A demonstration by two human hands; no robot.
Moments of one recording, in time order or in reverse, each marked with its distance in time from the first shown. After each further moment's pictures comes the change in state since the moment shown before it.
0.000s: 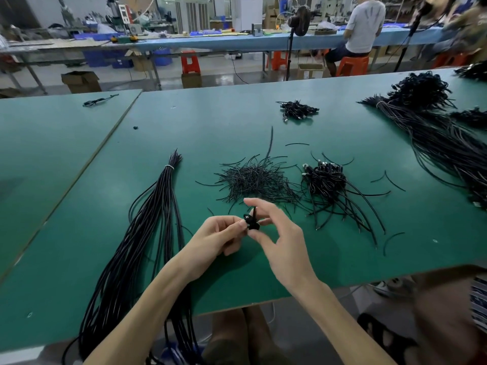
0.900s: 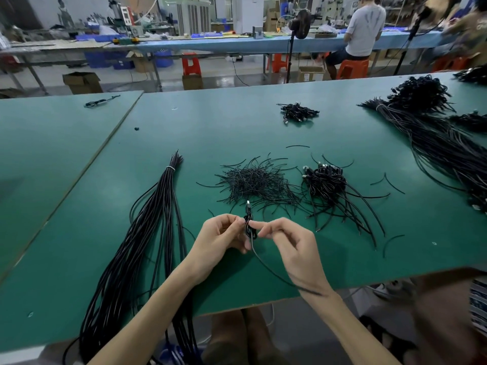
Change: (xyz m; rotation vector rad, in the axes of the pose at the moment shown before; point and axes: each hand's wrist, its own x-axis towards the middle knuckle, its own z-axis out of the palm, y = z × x) left_hand 0.003 -0.011 0.010 -0.020 0.218 0.036; right_hand -0.010 0.008 -0.014 0.258 0.021 0.159
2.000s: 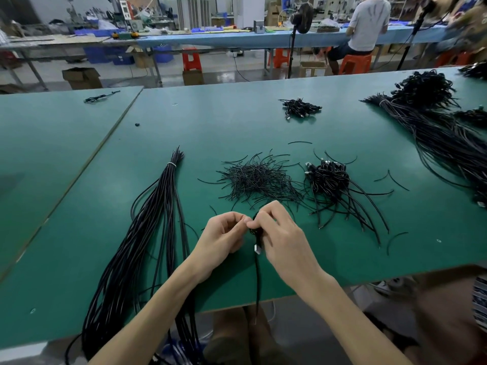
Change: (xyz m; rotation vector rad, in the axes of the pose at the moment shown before) left_hand -0.007 0.013 0.007 0.111 -0.008 0.039; right_hand 0.013 0.003 0.010 -0.701 -0.057 -0.479
